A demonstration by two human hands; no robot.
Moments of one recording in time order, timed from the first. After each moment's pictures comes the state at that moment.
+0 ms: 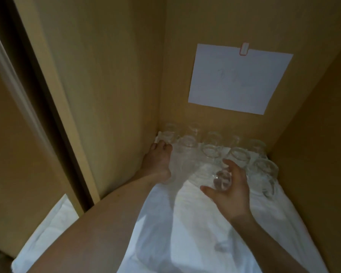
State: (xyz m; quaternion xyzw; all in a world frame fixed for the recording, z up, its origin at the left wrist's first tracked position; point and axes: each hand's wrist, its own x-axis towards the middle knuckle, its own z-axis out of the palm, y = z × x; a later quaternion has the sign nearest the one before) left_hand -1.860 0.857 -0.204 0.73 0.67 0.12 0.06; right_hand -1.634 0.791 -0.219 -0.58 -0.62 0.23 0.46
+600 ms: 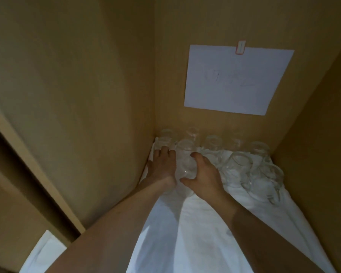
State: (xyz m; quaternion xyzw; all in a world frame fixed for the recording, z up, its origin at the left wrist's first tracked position) left_hand -1.833 0.878 -0.193 0.71 0.70 0.05 0.09; right_hand -1.681 0.876 -0.214 -0.60 -0.74 0.16 0.25
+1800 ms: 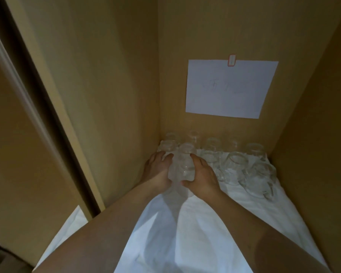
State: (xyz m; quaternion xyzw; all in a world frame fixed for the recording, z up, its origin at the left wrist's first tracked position) left_hand -1.853 0.829 -0.193 0.72 0.67 0.15 0.06; right_hand -1.680 0.845 -0.206 -0.59 -0.75 0.19 0.21
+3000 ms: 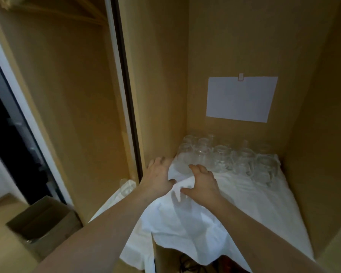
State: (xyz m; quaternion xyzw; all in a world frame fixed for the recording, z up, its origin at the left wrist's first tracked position) left_hand -1.830 0.612 -0.157 0.64 0.75 0.18 0.01; right_hand -1.661 0.670 -0.185 -0.50 -0.83 0.16 0.18
